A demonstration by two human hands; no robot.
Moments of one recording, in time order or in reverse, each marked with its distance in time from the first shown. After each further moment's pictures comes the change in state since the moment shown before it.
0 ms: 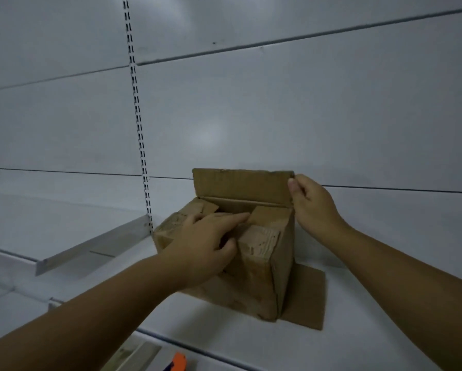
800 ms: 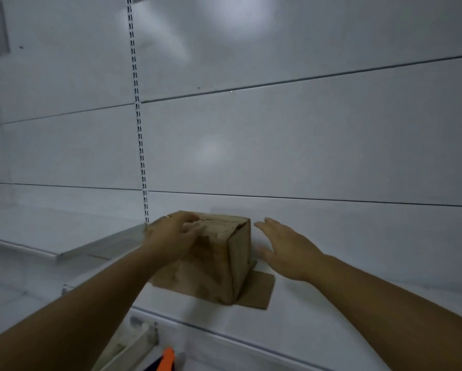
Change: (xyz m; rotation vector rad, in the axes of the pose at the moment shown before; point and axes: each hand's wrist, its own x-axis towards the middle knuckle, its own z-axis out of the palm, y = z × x) left_hand -0.018 0.038 -0.003 -0.053 0.184 -0.431; right_hand -0.085 -0.021 -0.074 -0.489 -0.557 -0.061
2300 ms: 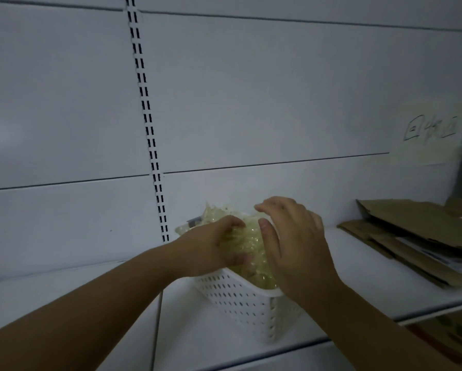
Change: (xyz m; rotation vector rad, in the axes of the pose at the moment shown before) left_hand -0.093 0.515 0.314 -0.195 -0.715 0.673; right_hand -0.378 0.326 -0.174 -0.309 0.767 0.433
